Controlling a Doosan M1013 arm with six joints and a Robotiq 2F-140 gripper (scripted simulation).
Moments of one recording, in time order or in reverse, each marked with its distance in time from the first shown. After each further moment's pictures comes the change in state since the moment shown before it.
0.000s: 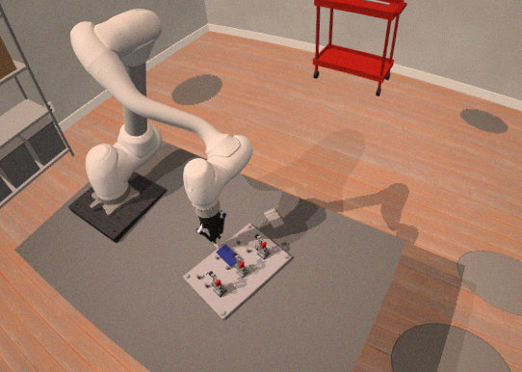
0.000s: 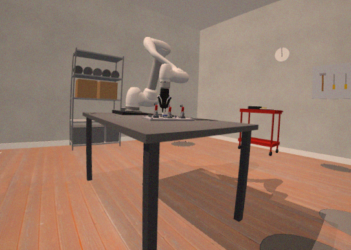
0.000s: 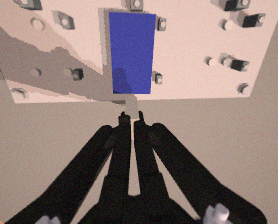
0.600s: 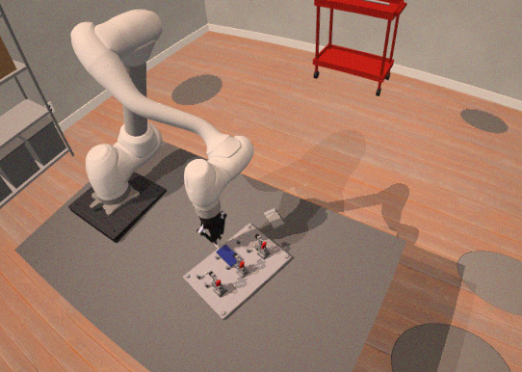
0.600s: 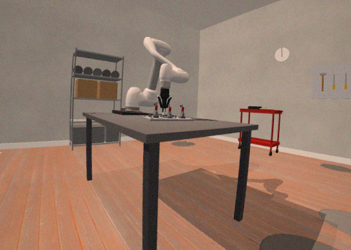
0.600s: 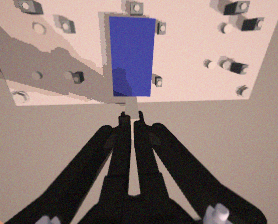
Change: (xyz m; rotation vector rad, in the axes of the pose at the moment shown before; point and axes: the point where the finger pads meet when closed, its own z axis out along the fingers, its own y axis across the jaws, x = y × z) arm 0.004 0.000 0.000 0.000 0.000 0.001
